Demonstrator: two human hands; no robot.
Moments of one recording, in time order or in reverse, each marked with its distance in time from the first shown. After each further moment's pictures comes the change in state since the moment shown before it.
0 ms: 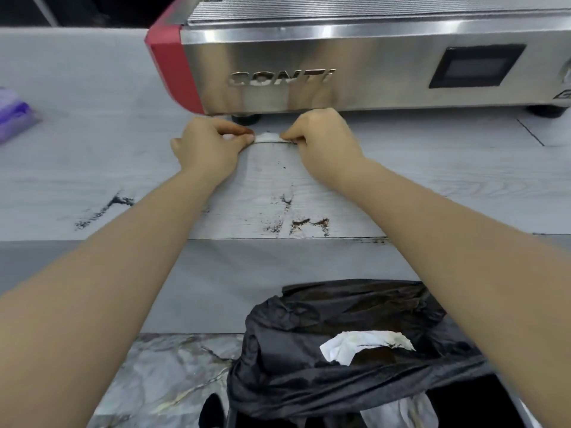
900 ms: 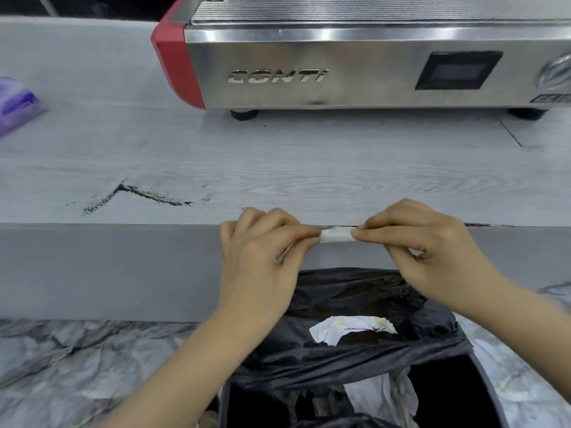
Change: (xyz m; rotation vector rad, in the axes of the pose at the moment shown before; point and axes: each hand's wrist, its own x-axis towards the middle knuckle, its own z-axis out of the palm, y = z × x) left_hand -0.188 0.024 -0.011 -0.115 -0.061 0.435; right_hand -0.192 0.015 -0.086 0.288 0.018 -0.203
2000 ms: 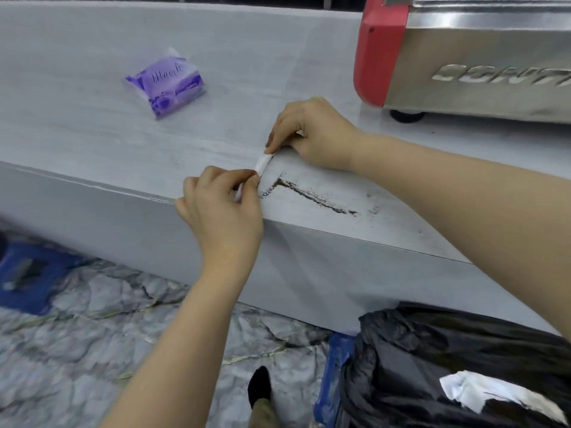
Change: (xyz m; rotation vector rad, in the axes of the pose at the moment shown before) left_hand 0.024 -0.175 -0.129 0.348 0.480 -0.560; right_hand 0.322 -0.079 0.205 0.298 -0.228 -0.324
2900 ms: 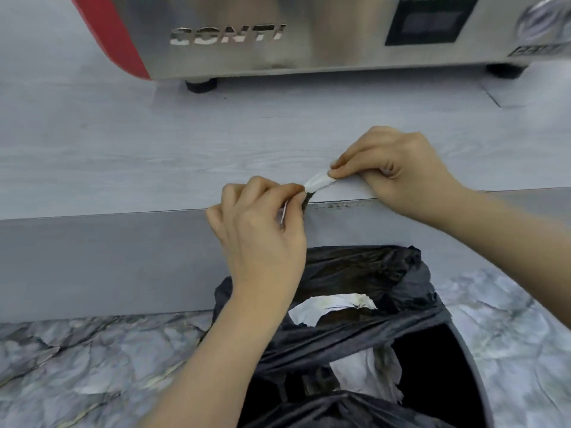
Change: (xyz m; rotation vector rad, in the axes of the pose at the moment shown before) left_hand -0.189 0.189 0.052 -0.275 -0.333 0.319; right_hand -0.344 -0.028 -0.152 -0.270 0.205 0.335
